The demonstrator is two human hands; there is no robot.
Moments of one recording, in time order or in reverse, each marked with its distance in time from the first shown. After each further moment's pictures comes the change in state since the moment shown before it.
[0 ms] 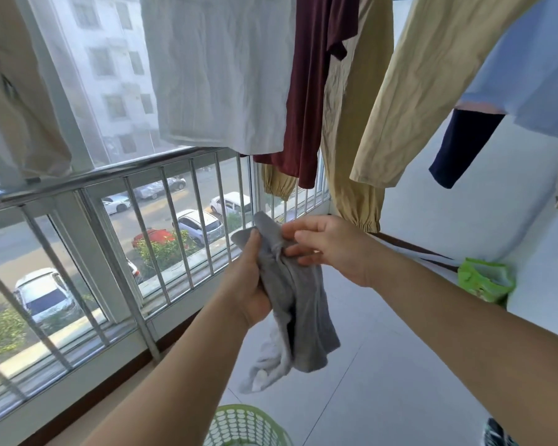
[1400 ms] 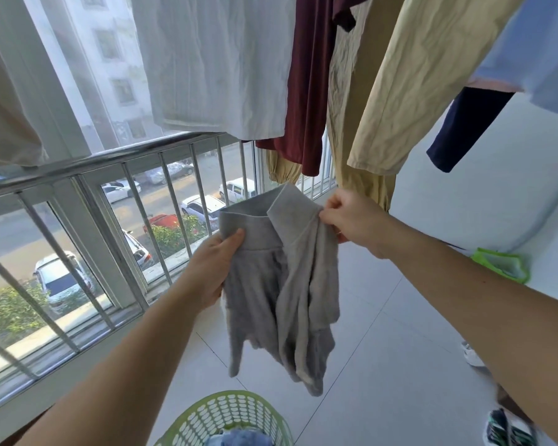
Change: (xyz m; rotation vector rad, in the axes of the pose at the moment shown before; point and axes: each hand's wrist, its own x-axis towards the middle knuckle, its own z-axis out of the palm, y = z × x) left_hand 0.019 0.019 -0.026 0.480 0.136 0.243; right_hand 0.035 0.016 -0.047 -0.331 0.228 0.034
